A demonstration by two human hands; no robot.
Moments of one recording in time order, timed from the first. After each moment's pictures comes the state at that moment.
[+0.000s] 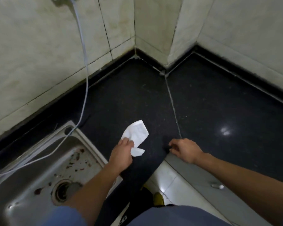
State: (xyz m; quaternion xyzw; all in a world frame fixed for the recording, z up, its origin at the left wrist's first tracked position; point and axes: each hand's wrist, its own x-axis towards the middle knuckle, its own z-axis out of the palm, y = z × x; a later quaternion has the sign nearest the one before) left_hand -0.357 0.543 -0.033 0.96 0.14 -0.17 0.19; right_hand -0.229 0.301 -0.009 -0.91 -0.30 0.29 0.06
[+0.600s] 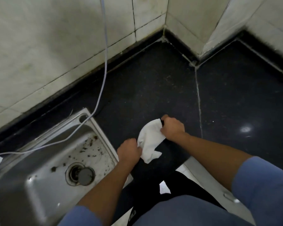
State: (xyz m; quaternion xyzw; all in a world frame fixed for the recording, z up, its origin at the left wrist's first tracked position) left_hand -0.337 0.564 -0.054 0.87 0.38 -0.21 0.22; right_hand -0.172 0.455 -0.047 -0.92 -0.25 0.31 0.07
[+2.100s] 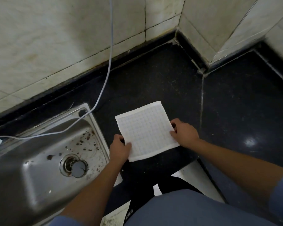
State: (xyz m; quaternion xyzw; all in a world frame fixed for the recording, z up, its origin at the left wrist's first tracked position) left_hand -0.331 0.566 -0.053 0.69 0.59 -0.06 0.42; right_hand -0.123 0.410 -0.044 -0.89 -0.33 0.31 0.09
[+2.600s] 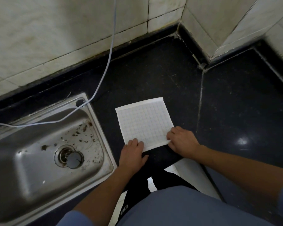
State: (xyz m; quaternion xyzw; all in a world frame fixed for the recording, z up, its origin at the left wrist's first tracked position) left_hand -0.351 0.505 -0.065 0.94 0.25 -0.16 0.19; right_hand -0.158 0.373 -0.047 -0.79 -0.59 0.15 -0.05
